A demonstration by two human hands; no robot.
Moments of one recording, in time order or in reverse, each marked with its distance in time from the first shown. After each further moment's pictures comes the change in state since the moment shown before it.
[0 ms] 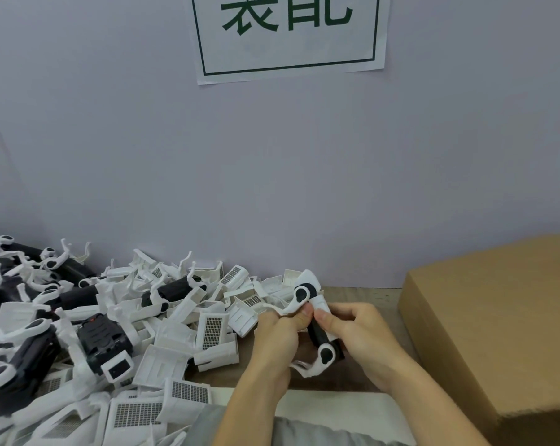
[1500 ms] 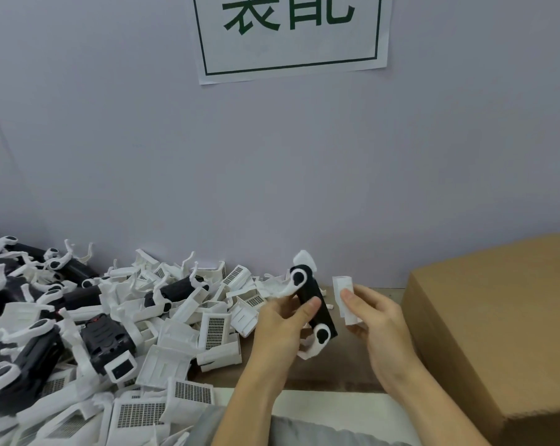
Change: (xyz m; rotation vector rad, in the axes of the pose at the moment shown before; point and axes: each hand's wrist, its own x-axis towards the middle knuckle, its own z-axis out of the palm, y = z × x) left_hand 0.002 0.001 -0.006 0.072 -0.172 0.191; right_hand -0.002 0.007 -0.010 0.263 0.173 -0.143
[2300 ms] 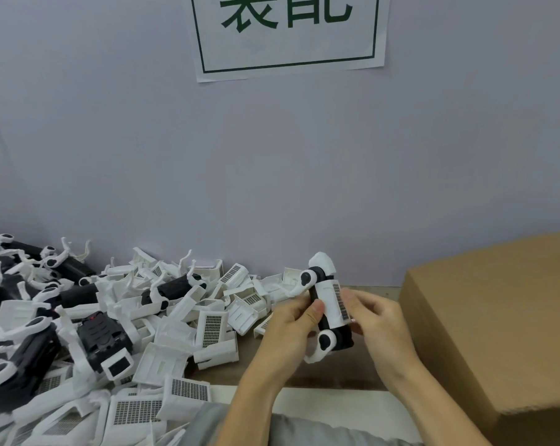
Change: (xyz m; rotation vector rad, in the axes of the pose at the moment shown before) left_hand -0.006 0.004 0.010 0.176 -0.124 0.067; right_hand -0.003 -0.005 -0.003 -0.131 0.012 -0.053
